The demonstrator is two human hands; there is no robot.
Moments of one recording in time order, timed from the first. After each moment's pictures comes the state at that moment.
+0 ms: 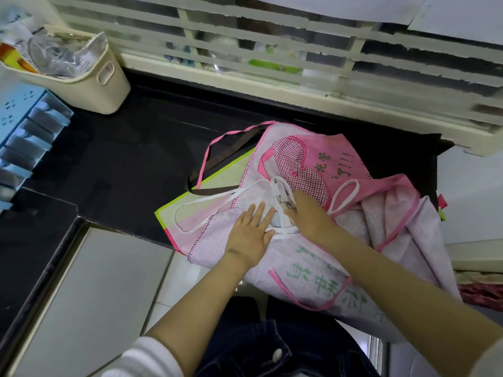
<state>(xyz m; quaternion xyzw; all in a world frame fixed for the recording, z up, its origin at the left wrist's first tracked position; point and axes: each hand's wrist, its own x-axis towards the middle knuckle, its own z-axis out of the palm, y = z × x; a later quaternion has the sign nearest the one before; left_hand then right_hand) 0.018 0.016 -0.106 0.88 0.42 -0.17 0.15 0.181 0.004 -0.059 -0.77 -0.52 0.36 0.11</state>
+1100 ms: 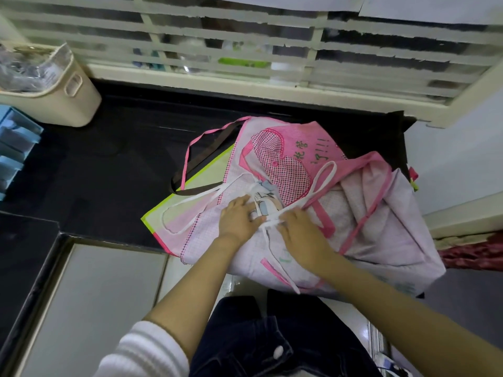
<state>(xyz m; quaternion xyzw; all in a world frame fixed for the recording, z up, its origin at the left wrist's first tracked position) 0.027 0.033 -0.089 0.81 0.49 -0.06 0.31 0.155 -0.075 -0.055 -0.77 -0.58 0.26 0.10</state>
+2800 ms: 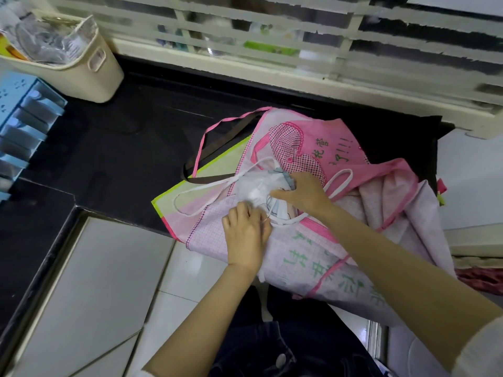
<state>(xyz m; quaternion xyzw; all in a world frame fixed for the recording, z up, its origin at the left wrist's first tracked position) 0.026 -0.026 -0.087 0.79 0.56 0.22 0.06 0.191 0.013 -0.063 -0.75 -0.49 0.39 0.22</state>
